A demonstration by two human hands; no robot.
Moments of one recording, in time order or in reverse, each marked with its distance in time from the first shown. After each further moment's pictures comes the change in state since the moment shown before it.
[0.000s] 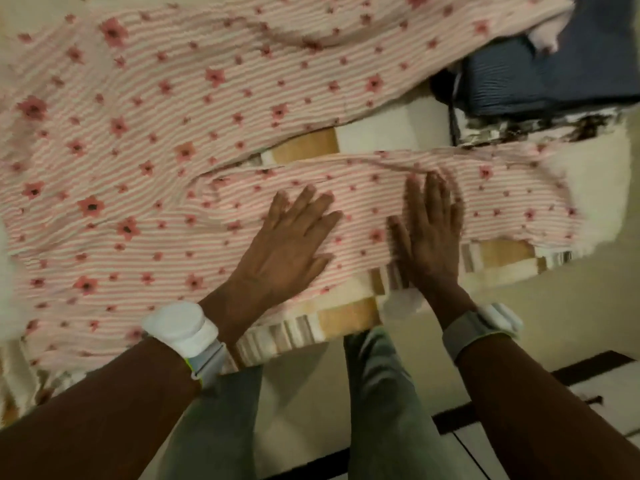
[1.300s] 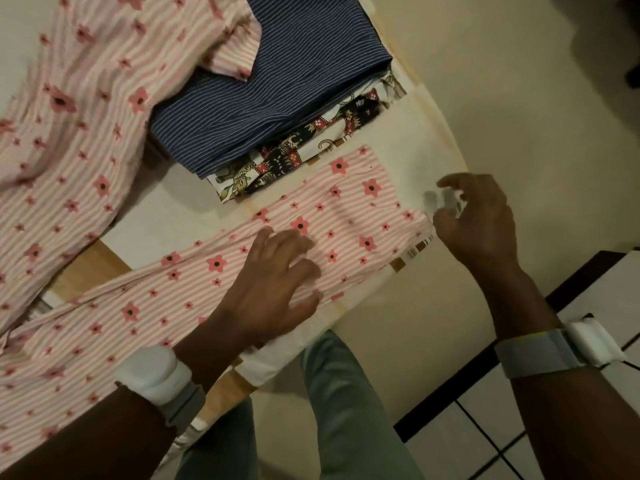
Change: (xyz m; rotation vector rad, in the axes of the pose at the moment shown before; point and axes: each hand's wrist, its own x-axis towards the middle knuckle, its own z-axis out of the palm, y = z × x) left_hand 0.188 0.164 0.022 -0.151 -0.165 0.307; right_hand -0.011 0.259 -0.133 0.306 0.185 0.546
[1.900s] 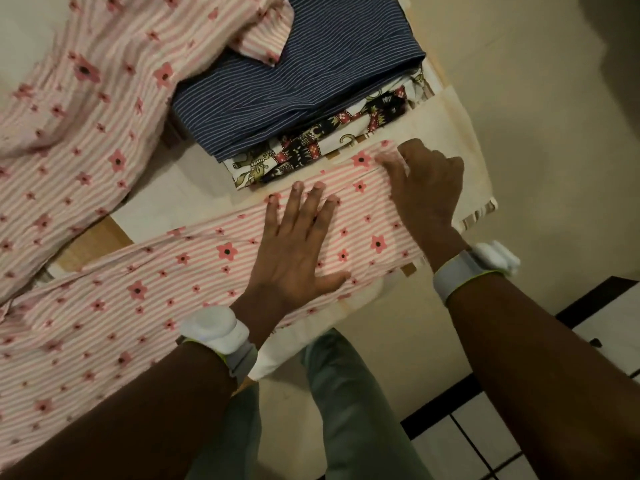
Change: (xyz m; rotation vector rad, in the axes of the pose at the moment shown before) left_hand 0.033 0.000 0.025 0.302 -0.021 -0.286; right_hand 0.051 -0.065 0.080 -0.140 0.143 -0.184
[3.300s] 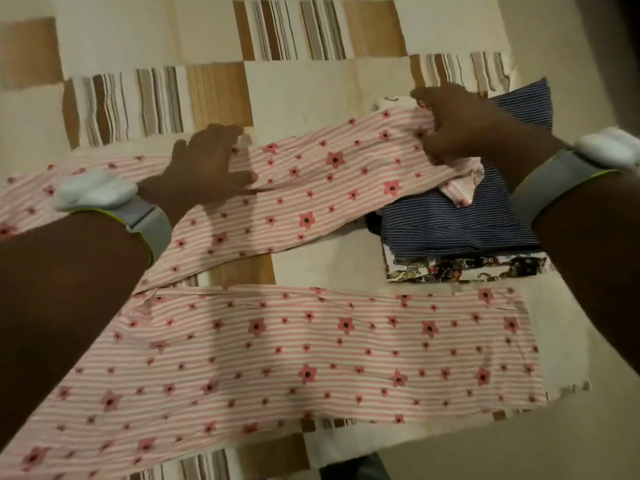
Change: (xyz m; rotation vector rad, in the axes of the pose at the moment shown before) left_hand -0.048 -0.356 -0.128 -0.257 0.168 -0.618; right_hand 0.187 -0.303 -0.045 -0.235 -0.580 -0.597
